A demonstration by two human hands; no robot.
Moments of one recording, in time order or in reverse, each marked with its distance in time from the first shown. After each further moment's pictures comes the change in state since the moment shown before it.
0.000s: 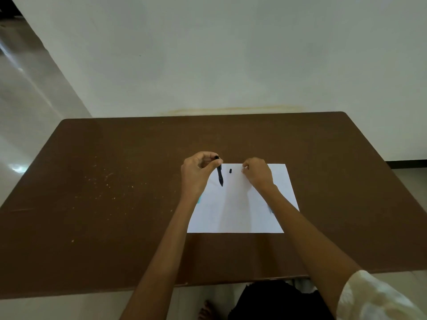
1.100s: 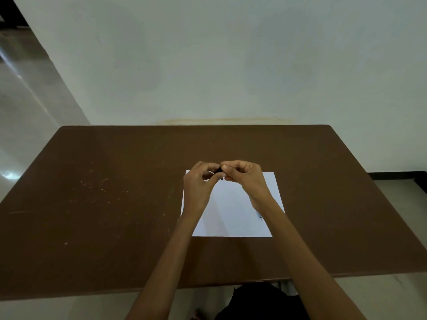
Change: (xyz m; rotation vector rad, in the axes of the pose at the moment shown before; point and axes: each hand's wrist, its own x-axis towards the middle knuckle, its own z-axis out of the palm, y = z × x) left_hand -0.035 0.026 0.014 0.137 0.091 0.294; right_hand -0.085 -0.051 -0.072 1.043 -0.114 -0.097
